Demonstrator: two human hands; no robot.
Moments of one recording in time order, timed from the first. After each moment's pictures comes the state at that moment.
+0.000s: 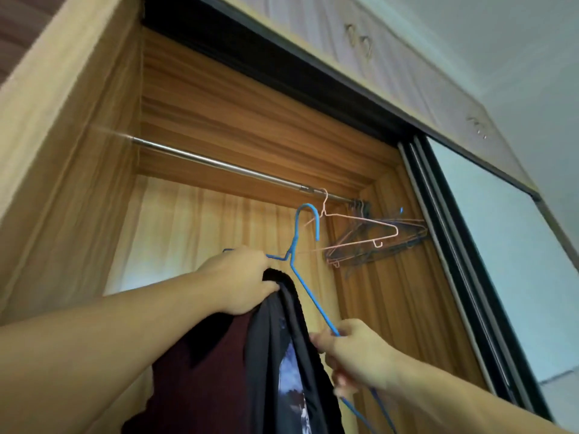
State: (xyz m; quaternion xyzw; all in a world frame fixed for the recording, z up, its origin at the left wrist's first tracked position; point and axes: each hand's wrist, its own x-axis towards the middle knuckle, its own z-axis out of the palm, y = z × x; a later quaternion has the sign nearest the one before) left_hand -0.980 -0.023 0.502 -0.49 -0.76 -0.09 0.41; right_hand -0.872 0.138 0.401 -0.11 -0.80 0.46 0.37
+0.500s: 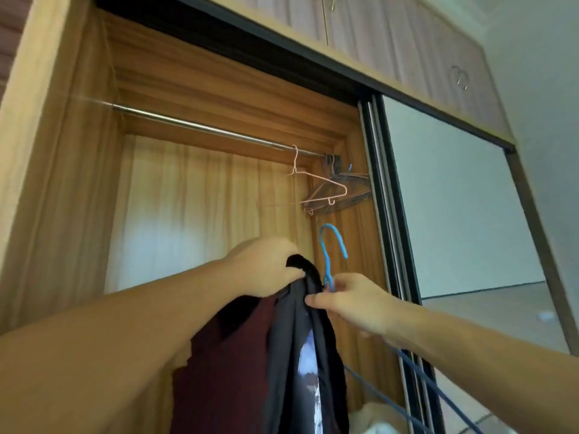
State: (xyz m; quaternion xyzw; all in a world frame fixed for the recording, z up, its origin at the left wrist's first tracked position) left_hand -0.801 0.008 0.419 -0.57 -0.75 -0.12 0.32; right_hand -0.679 0.131 0.356 -0.12 -0.84 0.40 0.36
